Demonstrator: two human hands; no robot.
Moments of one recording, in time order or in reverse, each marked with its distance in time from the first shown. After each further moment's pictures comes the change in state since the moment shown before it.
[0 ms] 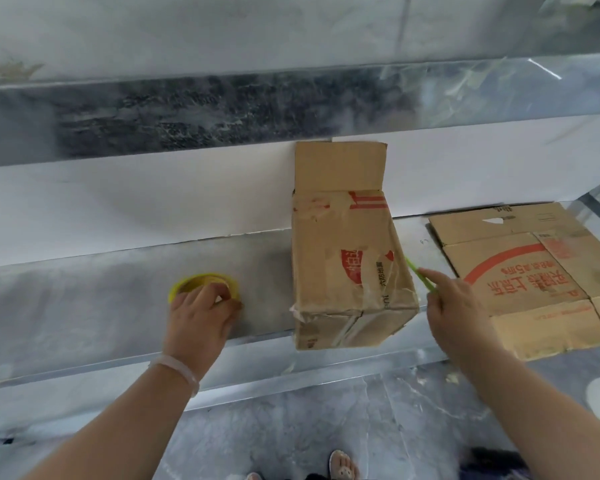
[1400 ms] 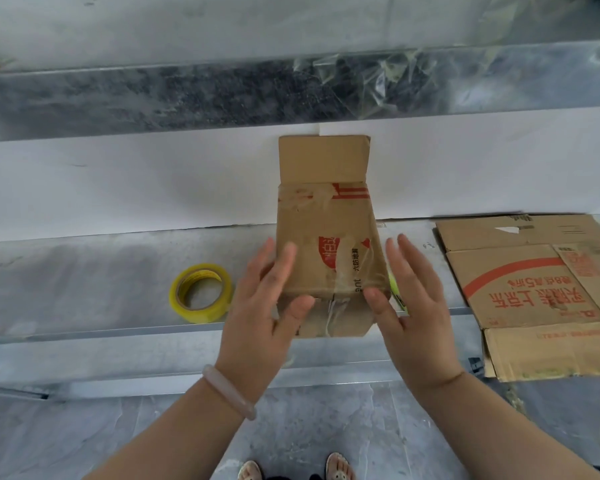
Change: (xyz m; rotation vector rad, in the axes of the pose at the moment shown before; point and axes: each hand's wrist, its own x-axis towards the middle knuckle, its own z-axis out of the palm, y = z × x) left_hand 0.024 0.161 -0.065 -0.681 0.162 -0.199; right_hand -0.023 -0.031 -0.007 0.535 0.167 -0.510
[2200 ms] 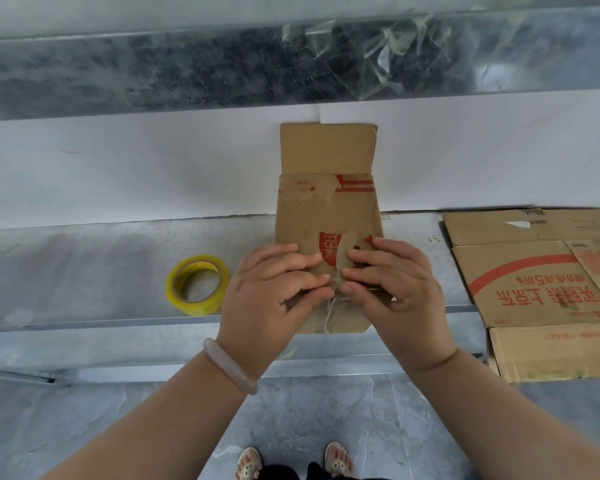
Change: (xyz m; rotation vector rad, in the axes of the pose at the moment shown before) left_hand 0.026 0.003 0.006 0.261 0.019 0.280; right_hand 0.027 0.008 0.012 -0.015 0.045 -0.289
